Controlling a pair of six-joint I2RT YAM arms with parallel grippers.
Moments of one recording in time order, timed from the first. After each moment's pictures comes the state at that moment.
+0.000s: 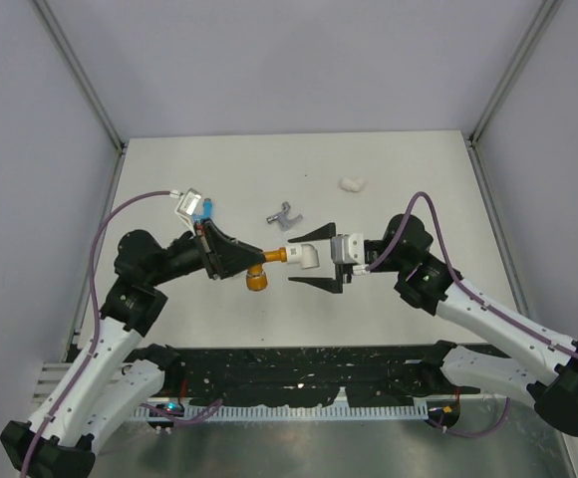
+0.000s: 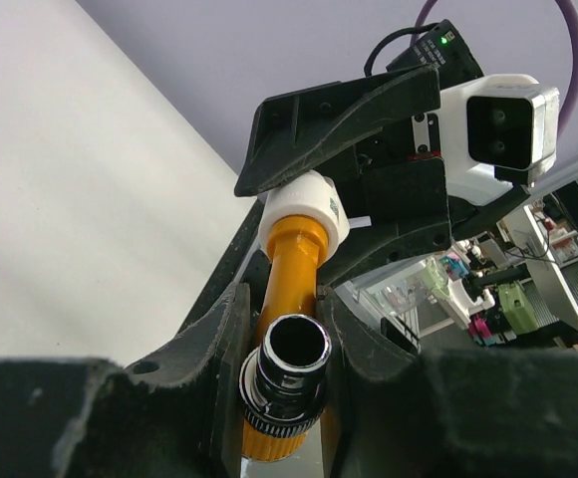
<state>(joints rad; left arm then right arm) -0.40 0.70 0.70 0.12 0.80 -0.89 0.77 1.00 0.79 0.27 -0.82 -0.46</state>
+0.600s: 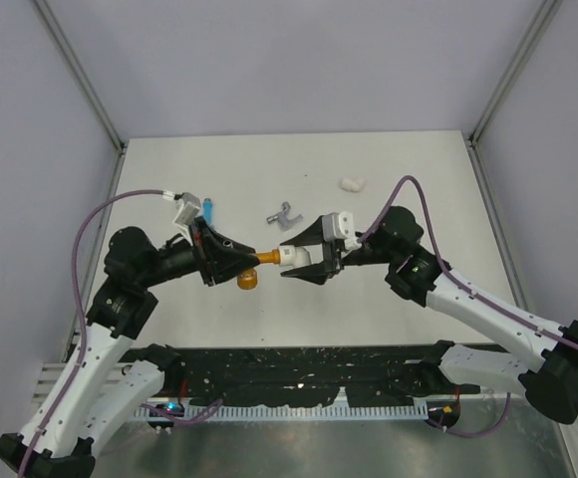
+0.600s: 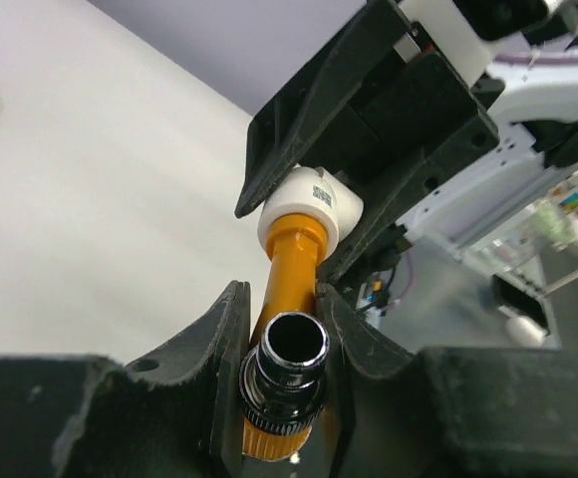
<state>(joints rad) -0.40 0.68 0.79 -0.08 0.81 -0.56 0.77 1.07 0.82 0.34 -0.85 -0.23</state>
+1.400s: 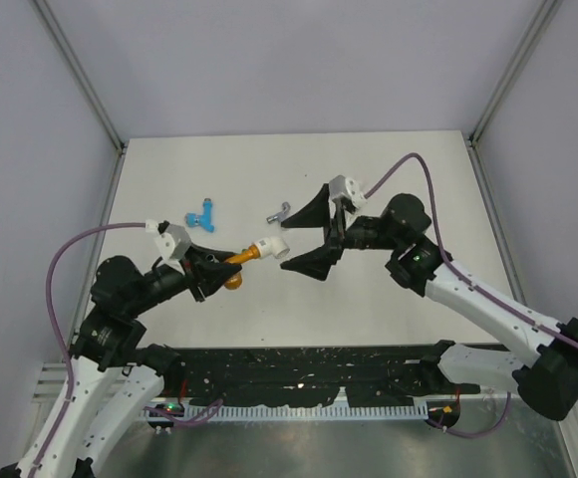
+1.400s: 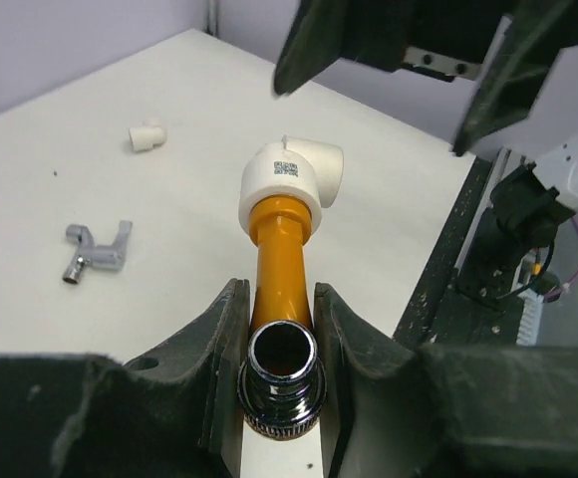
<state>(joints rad) -0.40 0.47 0.74 -0.27 0.63 -0.09 0.71 1.19 0.91 0.45 -0.88 0.29</state>
